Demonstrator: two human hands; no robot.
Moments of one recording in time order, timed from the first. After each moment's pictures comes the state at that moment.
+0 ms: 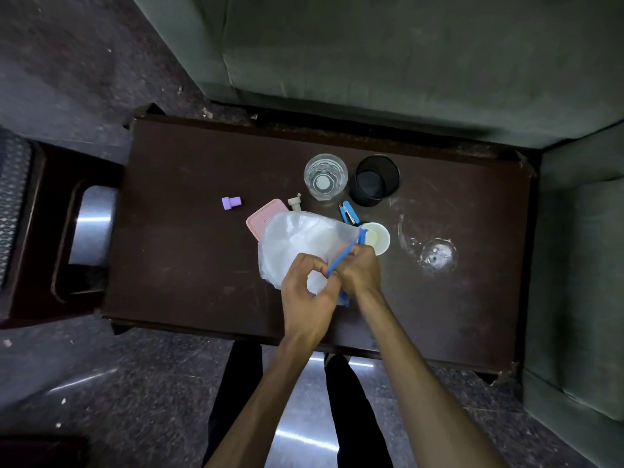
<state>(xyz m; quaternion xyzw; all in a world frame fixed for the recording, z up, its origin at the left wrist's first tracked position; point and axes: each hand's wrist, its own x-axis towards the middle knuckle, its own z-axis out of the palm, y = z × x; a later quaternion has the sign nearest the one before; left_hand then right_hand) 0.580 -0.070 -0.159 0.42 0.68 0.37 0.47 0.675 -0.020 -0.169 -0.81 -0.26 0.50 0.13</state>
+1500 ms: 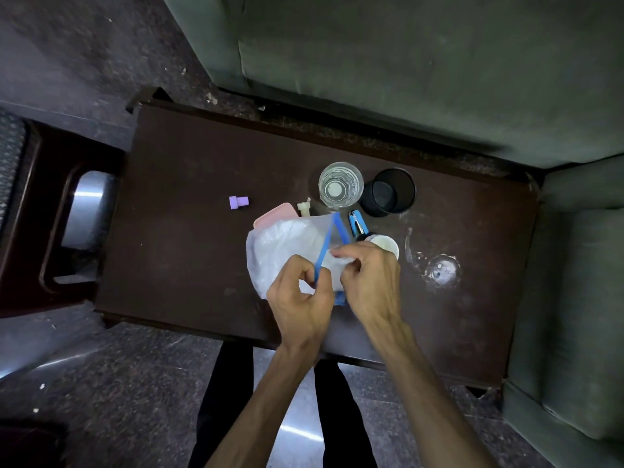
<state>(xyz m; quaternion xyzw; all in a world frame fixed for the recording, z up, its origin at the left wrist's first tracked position) 0.563 -0.050 -0.158 0.44 0.72 0.44 0.32 0.668 -0.010 -0.132 -0.75 -0.54 0.34 0.16</state>
